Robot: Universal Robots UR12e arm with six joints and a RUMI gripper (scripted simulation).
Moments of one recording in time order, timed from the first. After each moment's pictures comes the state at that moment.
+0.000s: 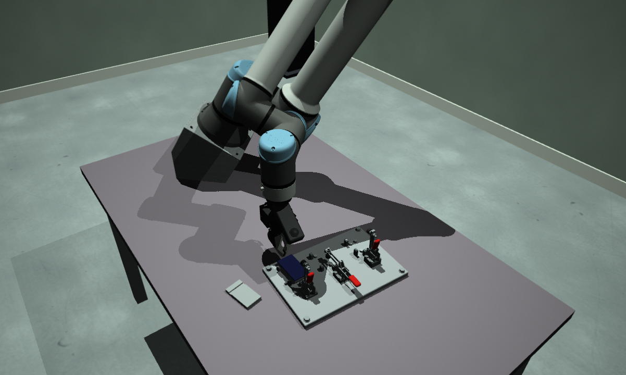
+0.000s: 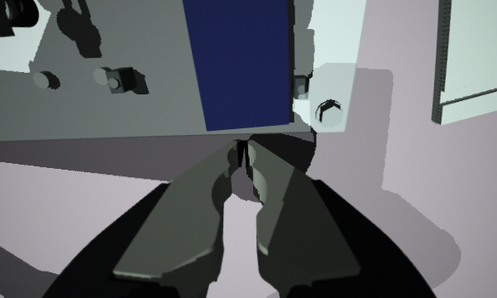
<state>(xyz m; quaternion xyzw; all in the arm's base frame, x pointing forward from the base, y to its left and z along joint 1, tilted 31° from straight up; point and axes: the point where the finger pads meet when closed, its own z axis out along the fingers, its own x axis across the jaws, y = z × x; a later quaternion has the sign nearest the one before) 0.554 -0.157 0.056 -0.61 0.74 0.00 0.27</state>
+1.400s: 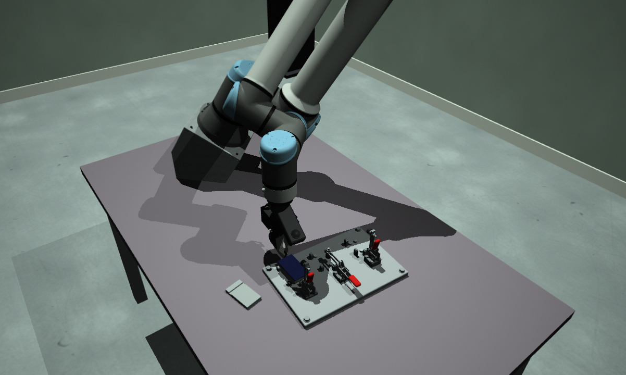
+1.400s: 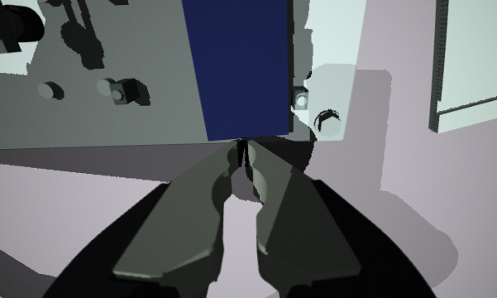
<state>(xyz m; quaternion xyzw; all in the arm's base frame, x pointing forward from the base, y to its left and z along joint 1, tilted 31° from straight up) 0.560 -0.158 0.058 -0.61 0.74 0.00 0.27</state>
